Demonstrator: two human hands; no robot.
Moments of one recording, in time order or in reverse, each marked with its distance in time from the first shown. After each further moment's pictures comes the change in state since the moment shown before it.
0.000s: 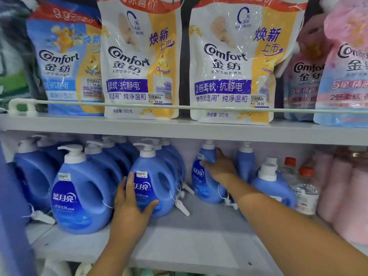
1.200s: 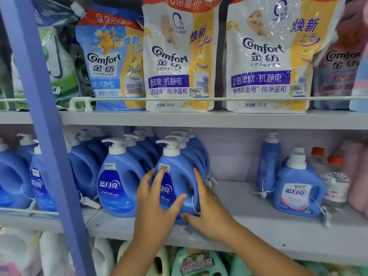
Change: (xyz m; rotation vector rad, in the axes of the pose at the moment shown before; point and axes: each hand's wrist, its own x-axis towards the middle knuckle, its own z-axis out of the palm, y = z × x) left_hand -0.031 0.030 -0.074 -0.116 0.001 0.152; right_hand -0.172 -0.036 0.088 0.151 -0.287 -0.481
